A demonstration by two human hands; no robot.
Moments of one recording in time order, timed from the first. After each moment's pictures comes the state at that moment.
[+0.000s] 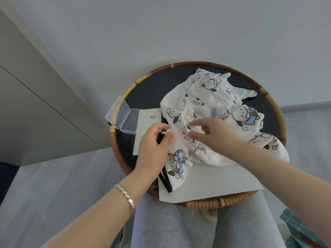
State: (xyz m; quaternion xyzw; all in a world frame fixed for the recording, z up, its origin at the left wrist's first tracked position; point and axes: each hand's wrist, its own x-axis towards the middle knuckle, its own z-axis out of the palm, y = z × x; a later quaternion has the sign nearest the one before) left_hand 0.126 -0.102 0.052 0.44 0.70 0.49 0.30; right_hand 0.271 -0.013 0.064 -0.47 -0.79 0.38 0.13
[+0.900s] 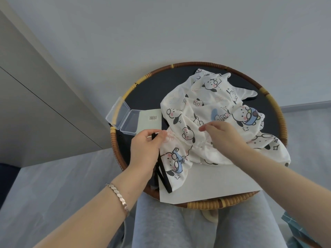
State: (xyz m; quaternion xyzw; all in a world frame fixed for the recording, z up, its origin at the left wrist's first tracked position) left_hand 0.117 -0.097 0.053 0.26 0.74 0.50 0.36; right_hand 0.275 -0.021 0.065 -0.58 -0.63 0.48 0.19
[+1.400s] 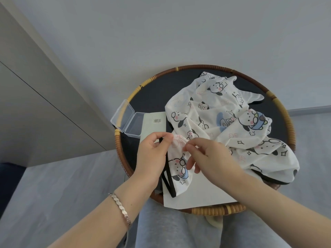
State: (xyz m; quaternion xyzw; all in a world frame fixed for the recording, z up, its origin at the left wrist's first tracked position) left_hand 0.125 -0.104 0.061 0.28 0.73 0.51 0.37; right_hand 0.257 -0.065 0.070 -0.48 -0.73 0.47 0.15
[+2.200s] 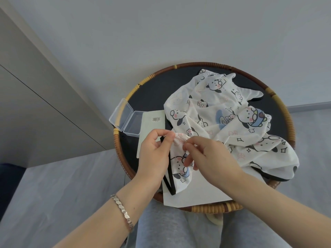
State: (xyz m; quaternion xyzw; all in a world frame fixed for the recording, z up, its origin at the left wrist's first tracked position) left_hand 0.132 -0.107 0.062 0.33 0.71 0.51 0.36; right_hand 0.256 -0.069 0.073 -0.49 -0.75 0.43 0.15
